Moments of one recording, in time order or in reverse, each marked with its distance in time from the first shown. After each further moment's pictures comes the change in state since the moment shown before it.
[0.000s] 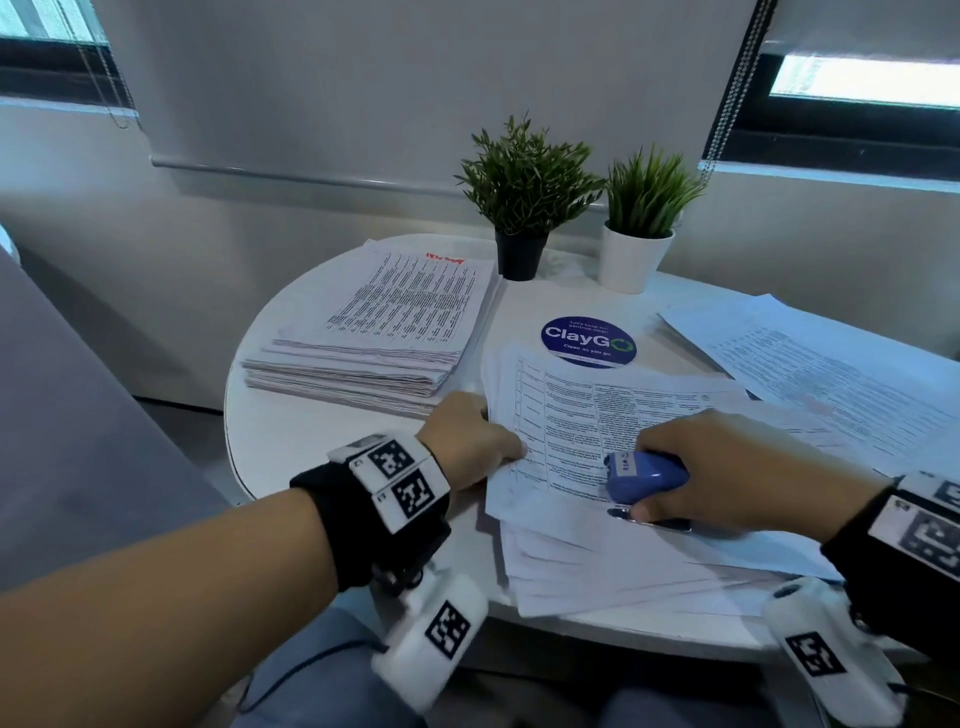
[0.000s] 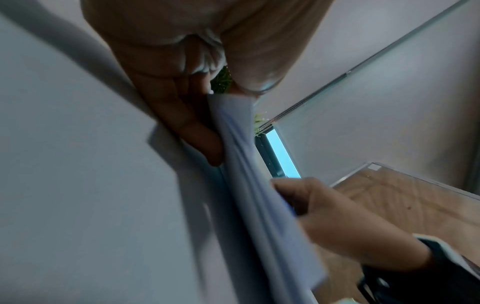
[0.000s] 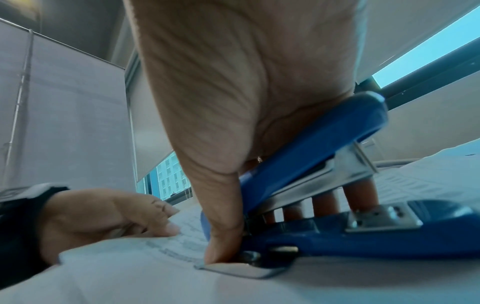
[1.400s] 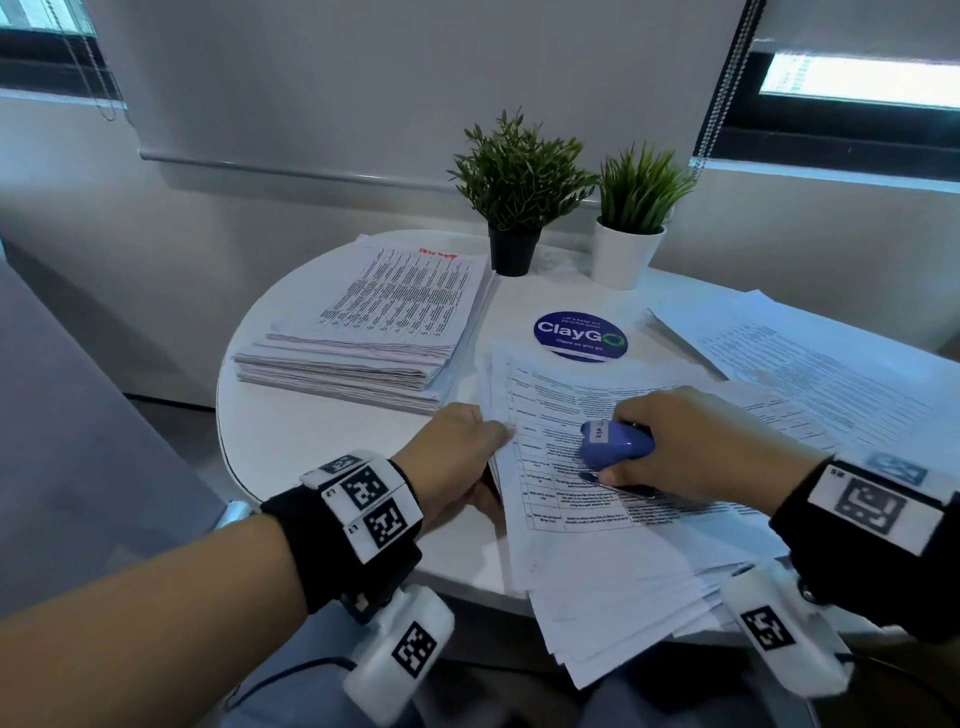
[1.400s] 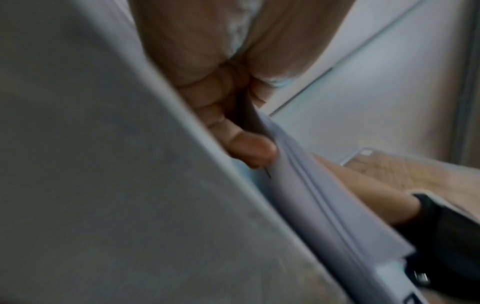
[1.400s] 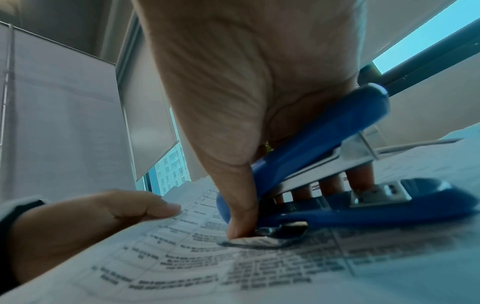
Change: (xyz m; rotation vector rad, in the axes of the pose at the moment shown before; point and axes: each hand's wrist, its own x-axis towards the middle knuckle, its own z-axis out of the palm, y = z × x) left_hand -0.015 -0.014 0.004 -0.253 -0.201 -0.002; right_hand 0.013 -0.011 -0.001 0.080 0.069 0.038
